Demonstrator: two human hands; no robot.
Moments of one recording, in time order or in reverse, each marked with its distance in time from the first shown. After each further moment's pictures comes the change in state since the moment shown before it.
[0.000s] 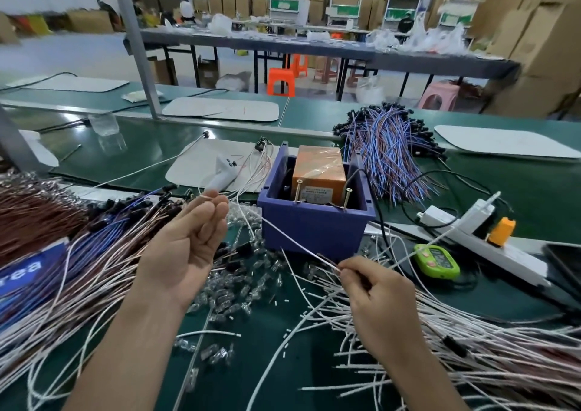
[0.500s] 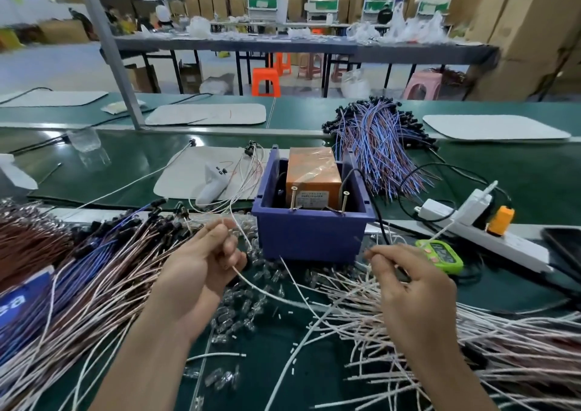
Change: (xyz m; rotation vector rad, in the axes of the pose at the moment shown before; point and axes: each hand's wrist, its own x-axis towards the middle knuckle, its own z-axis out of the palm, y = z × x) left_hand 0.024 -0.022 -0.010 0.183 -0.109 -0.127; right_hand 0.006 -0.003 -0.016 0.069 0.281 0.064
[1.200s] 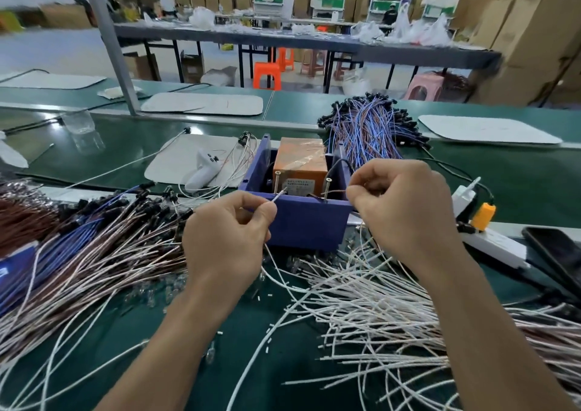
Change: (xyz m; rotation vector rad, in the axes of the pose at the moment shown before) left_hand -0.027 -0.022 0.080 1.005 0.332 0.642; right_hand 0.078 -0.060 -0.027 -0.281 -0.111 -0.185
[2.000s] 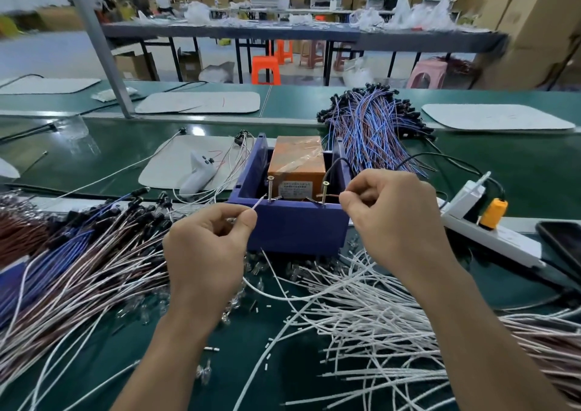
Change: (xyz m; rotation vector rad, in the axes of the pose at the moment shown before) left_hand 0.009 -0.023 0.001 -0.029 0.098 0.000; right_hand 0.005 0.017 0.021 0.018 -0.048 0.036
